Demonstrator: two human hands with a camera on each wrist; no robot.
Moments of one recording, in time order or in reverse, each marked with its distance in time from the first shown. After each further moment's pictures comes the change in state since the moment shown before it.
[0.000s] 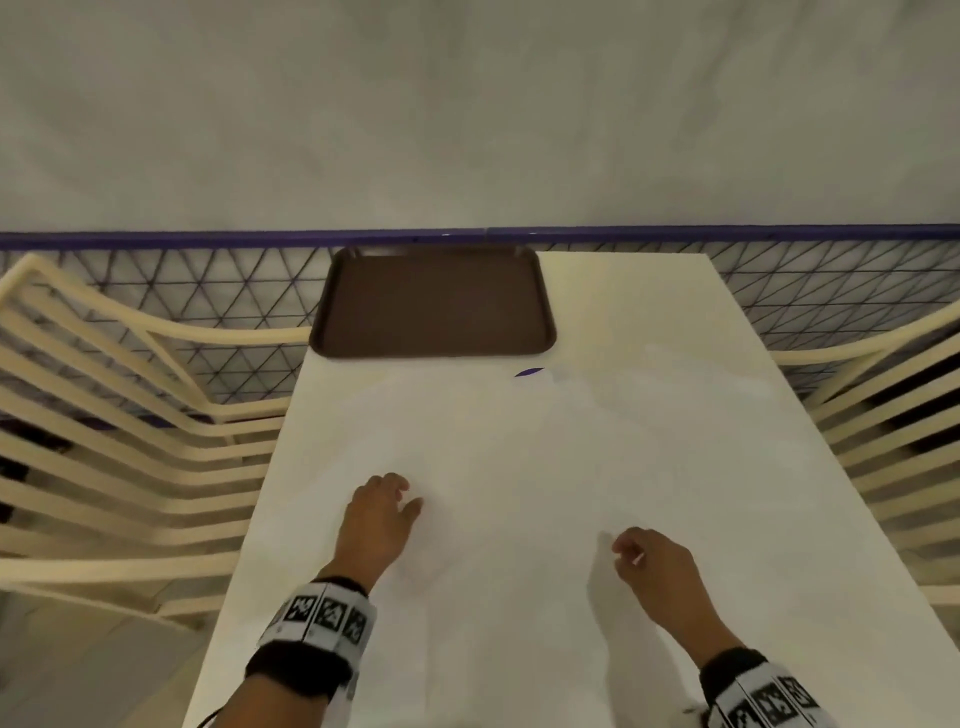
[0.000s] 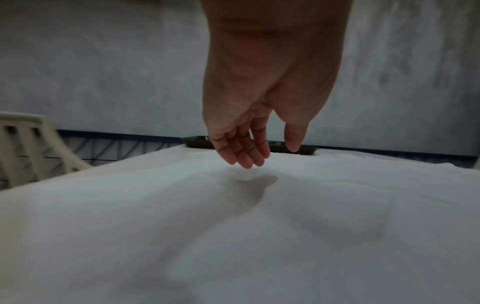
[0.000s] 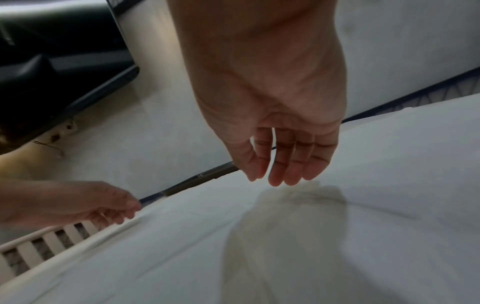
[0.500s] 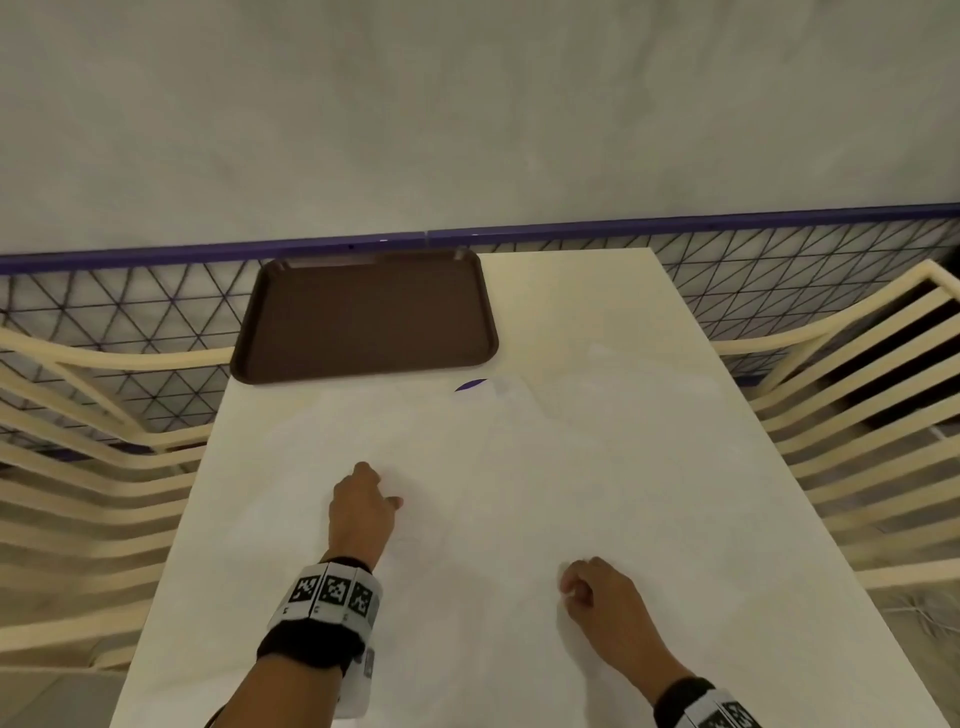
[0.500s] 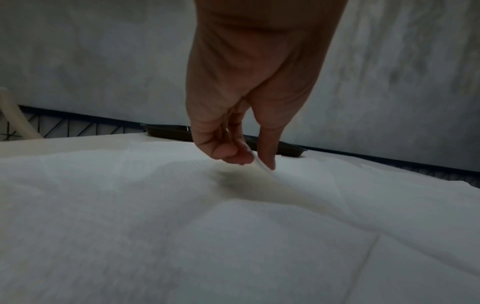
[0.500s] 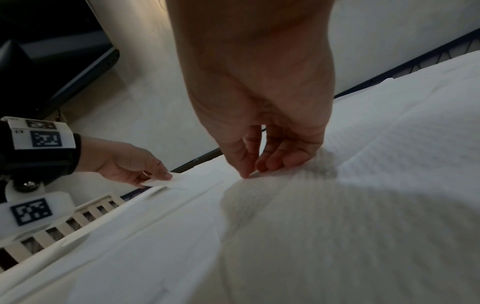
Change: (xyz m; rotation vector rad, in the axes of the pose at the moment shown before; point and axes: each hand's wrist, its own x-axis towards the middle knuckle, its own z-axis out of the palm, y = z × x) left_hand 0.046 0.077 0.034 0.006 0.006 -0.220; right_hand 0.009 0.029 0.008 0.039 -0.086 -0.070
